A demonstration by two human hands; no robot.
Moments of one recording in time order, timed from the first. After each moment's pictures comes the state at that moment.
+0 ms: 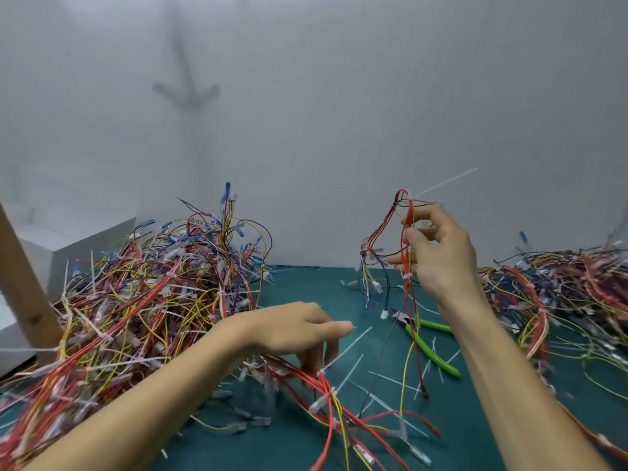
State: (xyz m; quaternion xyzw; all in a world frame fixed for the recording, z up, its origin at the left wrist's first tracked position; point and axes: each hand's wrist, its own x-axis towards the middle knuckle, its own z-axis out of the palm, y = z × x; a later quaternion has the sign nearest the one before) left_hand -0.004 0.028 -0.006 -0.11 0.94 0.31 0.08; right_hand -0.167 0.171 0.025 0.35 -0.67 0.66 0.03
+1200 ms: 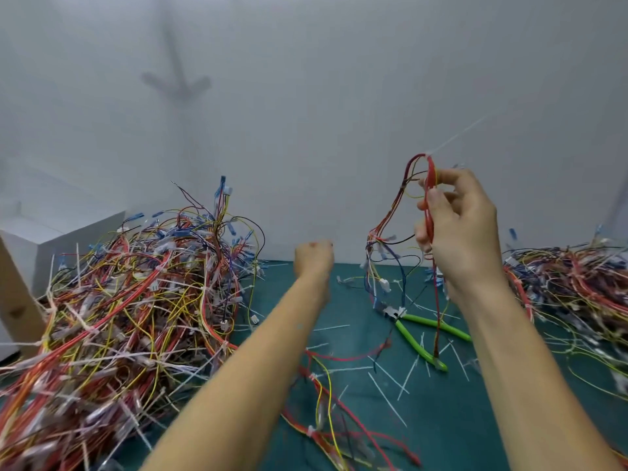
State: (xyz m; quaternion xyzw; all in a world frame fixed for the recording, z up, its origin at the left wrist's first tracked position) left_hand -0.122 0.021 -0.014 -0.39 0.56 0.63 -0.37; right_hand -0.166 0.190 0.056 0.37 -0.60 0.70 0.09
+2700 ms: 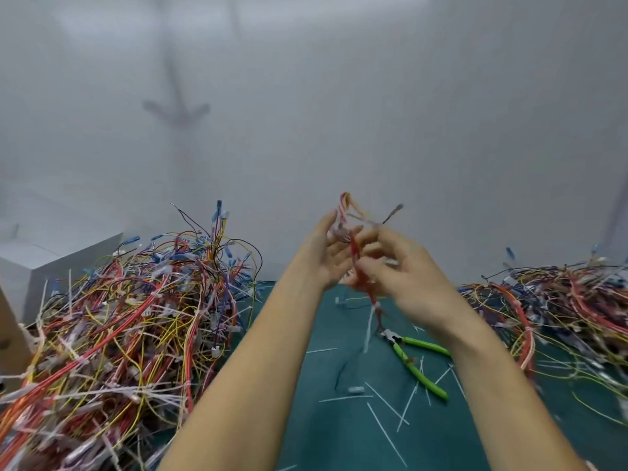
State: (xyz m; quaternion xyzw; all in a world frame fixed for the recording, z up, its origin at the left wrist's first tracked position) left_hand -0.114 0.036 0.055 -0.20 0.39 0.87 -0.23; right_hand -0.151 0.182 0.043 0.51 -0.62 0.59 -0.12
